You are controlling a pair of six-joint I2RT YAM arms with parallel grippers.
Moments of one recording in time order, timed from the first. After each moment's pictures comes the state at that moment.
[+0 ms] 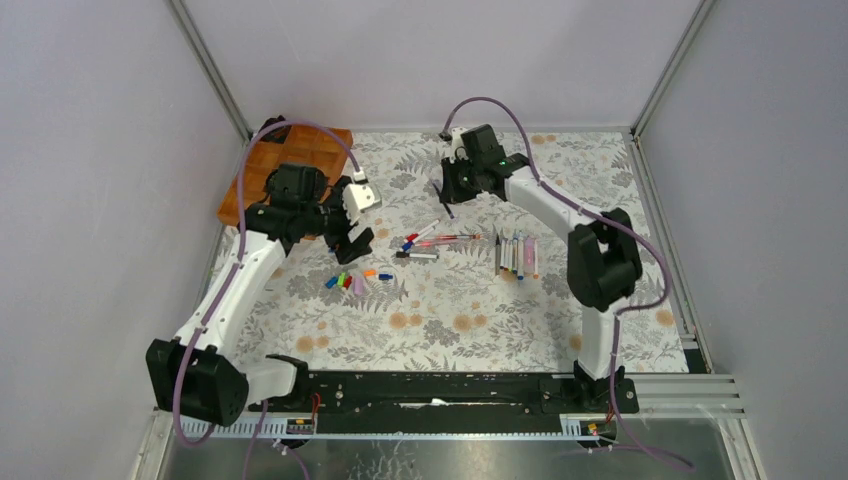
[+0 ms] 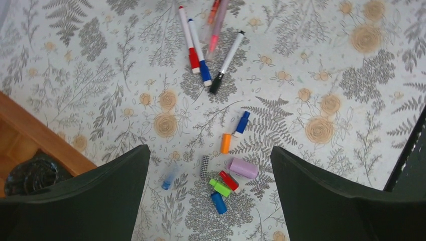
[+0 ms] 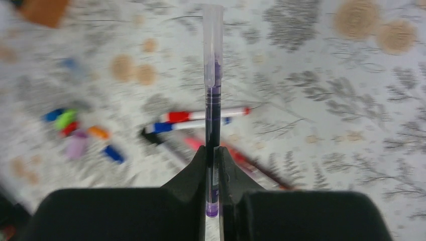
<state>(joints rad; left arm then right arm) -0.21 1.25 1.16 -0.75 0.62 0.74 0.51 2.03 1.66 -0.47 -0.20 0.14</state>
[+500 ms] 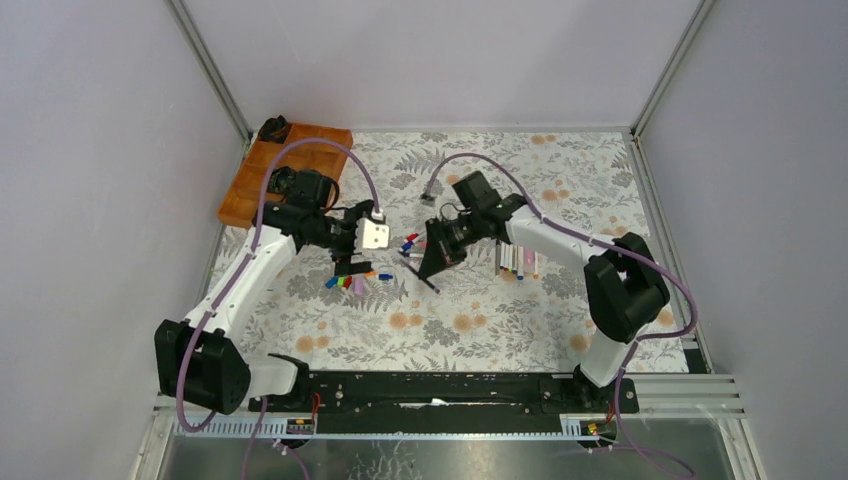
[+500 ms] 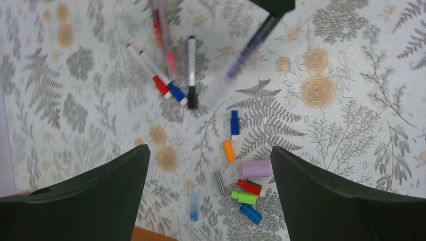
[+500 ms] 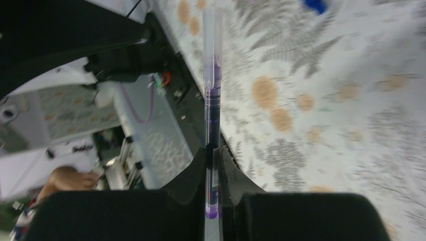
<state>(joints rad) -0.23 1.29 1.11 -0.87 0.75 1.25 0.62 1.75 1.27 -0.49 -0.81 0.36</state>
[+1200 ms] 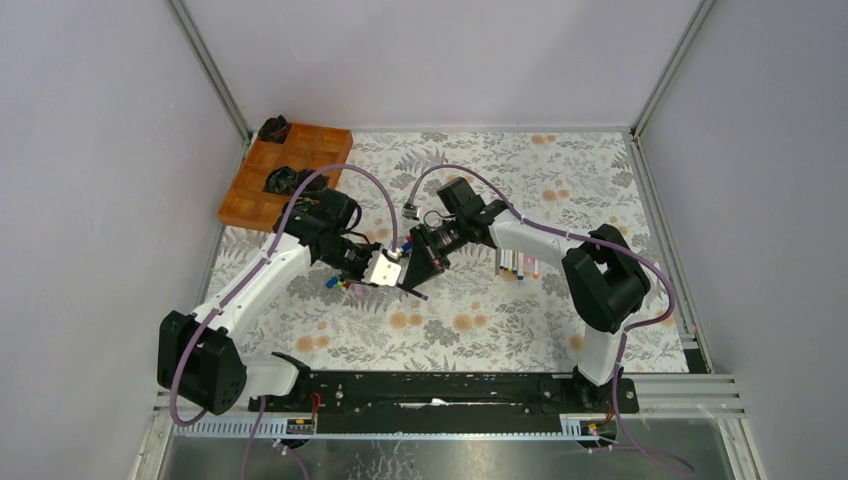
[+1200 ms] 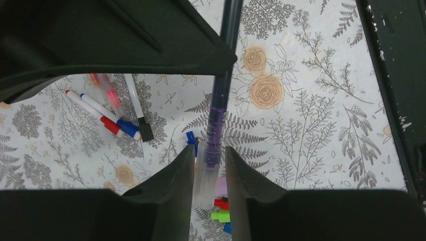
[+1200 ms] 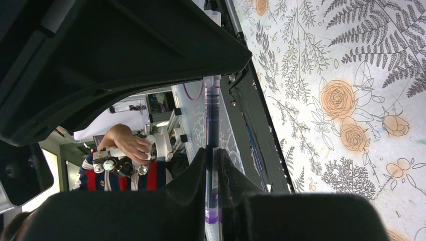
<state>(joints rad) -0.40 1.30 1.04 -1.01 0.73 1.49 0.70 1.85 1.28 -0.36 -1.10 0.49</state>
